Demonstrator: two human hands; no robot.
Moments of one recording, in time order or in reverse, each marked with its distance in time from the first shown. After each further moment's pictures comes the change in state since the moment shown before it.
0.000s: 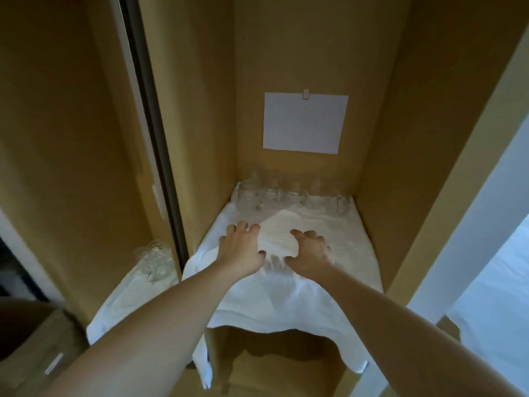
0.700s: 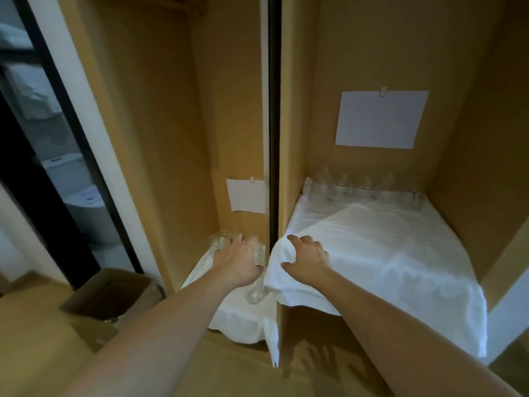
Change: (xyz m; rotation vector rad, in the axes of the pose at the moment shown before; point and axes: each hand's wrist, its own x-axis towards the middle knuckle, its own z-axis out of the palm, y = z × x) left_hand -0.151 -0.196 -0.066 0.056 -0.100 -0.176; right_hand -0.088 -0.216 0.078 0.045 -0.067 -0.165
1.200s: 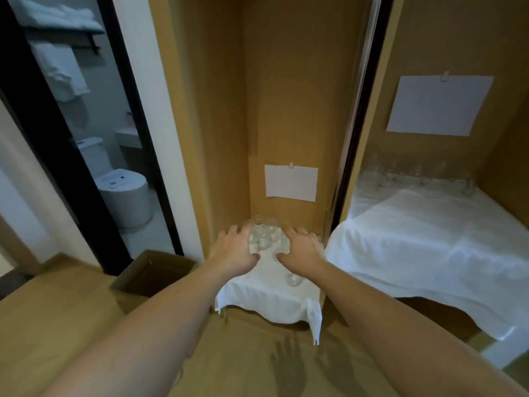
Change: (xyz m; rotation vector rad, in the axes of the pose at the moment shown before) left_hand -0.034 -0.224 -0.015 -0.037 0.006 -0.068; right_hand -0.008 -0.209 0.087 0.008 -0.017 -0.030
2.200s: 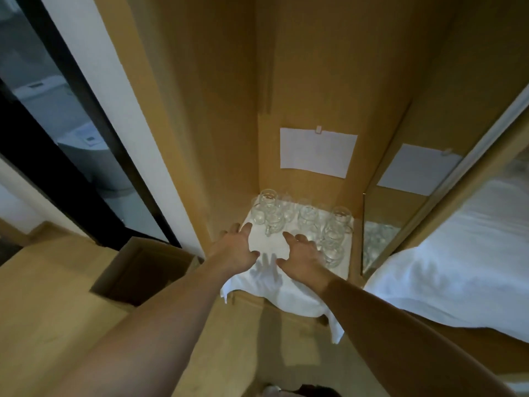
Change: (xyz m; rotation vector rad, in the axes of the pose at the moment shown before) left_hand 0.229 -0.085 0.079 0.003 -0.298 -0.056; right_hand 0.230 0.007 0.122 0.015 -0.287 0.140
